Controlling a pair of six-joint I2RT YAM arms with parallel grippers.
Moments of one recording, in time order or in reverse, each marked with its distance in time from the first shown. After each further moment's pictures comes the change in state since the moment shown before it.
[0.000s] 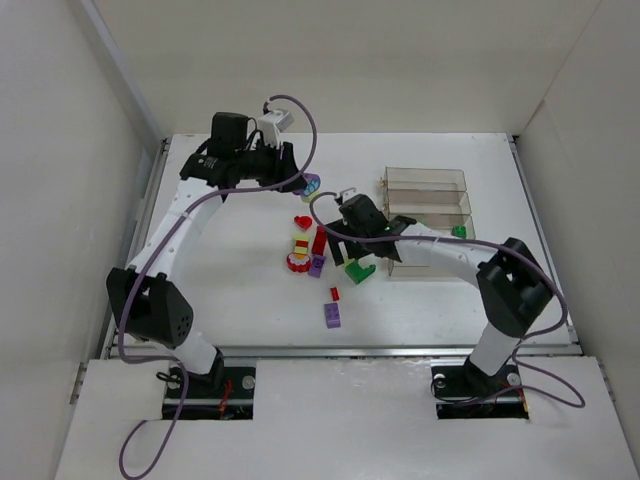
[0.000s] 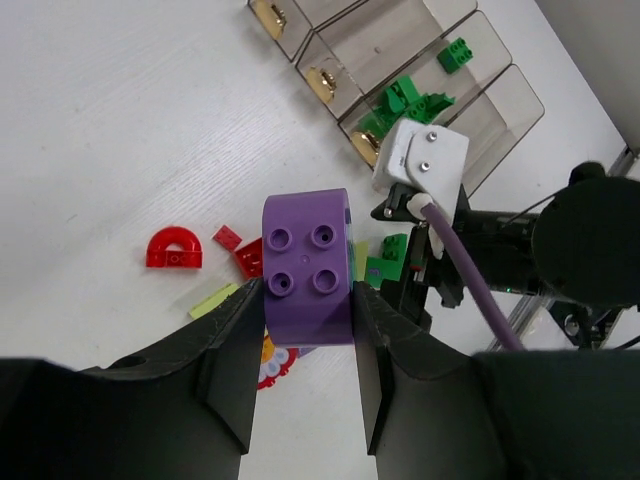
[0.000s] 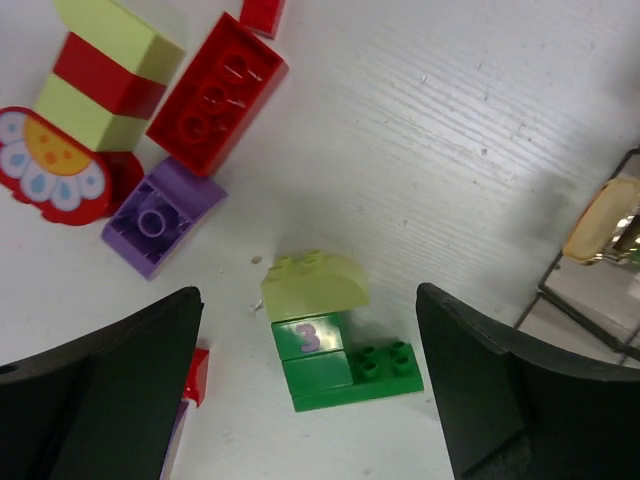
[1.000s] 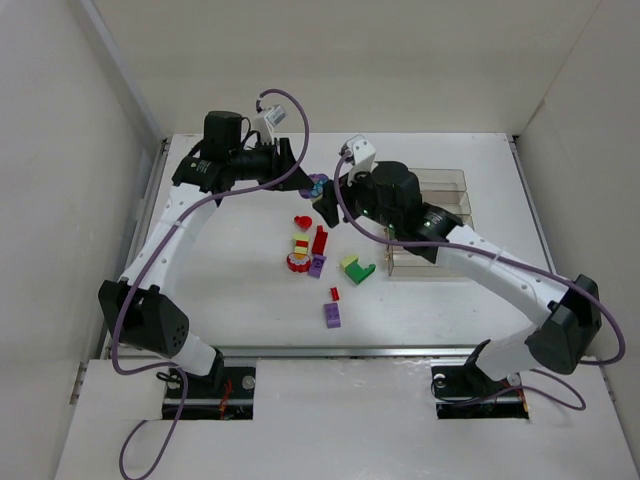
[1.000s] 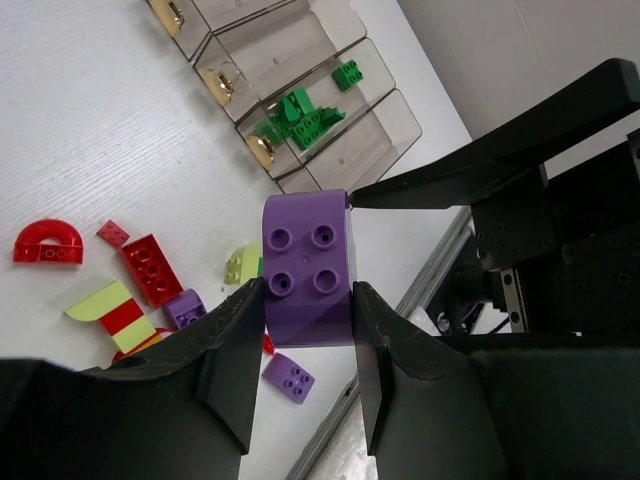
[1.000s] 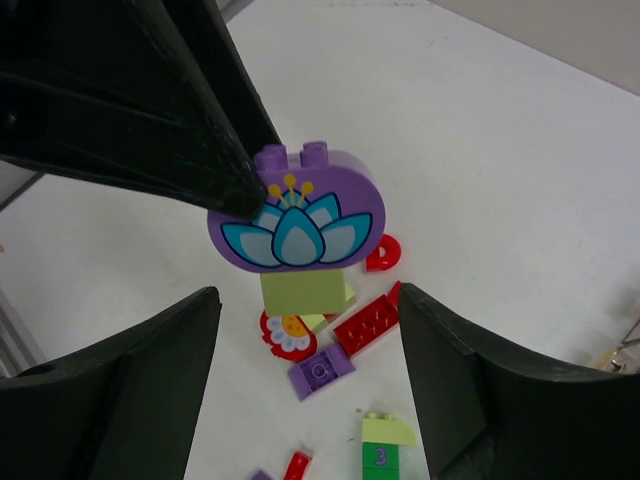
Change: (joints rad) left arm -0.007 -0.072 -0.006 0.006 0.137 -0.225; right arm 0.030 -0.303 0.102 0.241 -0.173 -0.156
